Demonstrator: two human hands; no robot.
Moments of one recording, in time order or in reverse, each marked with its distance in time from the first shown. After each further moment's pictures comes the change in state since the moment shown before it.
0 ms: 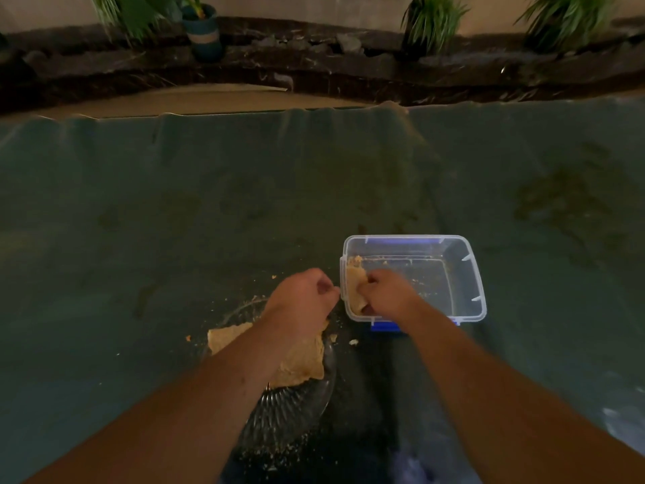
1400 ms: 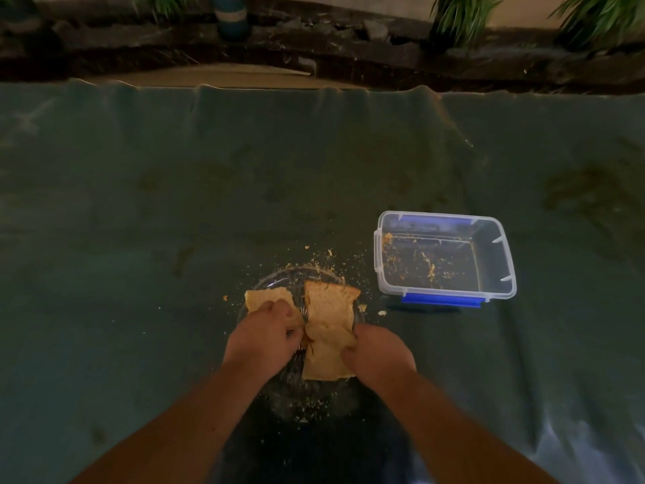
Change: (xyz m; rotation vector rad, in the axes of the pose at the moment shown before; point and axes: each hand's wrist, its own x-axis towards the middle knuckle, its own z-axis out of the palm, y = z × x) left_hand -0.092 -0.149 0.010 0.298 0.136 0.002; right_hand -0.095 0.046 0.123 -0.564 -0.037 -0.185
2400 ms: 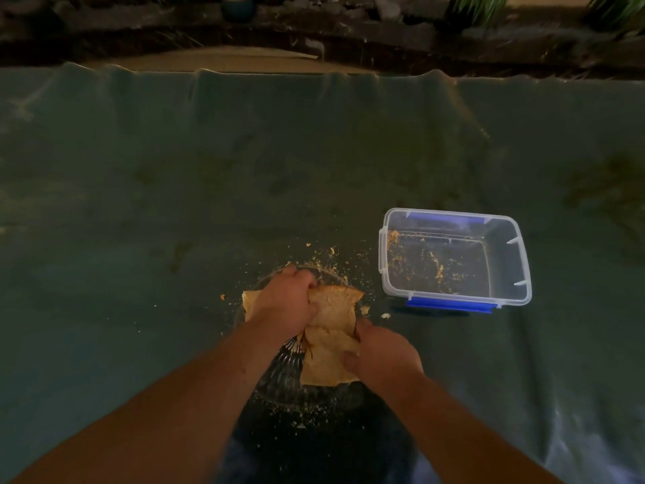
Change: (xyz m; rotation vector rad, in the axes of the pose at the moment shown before) left_hand 0.071 0.034 -0.005 -0.052 -0.075 0.022; right_hand 0.015 0.009 -0.001 -0.087 0.001 -0.076
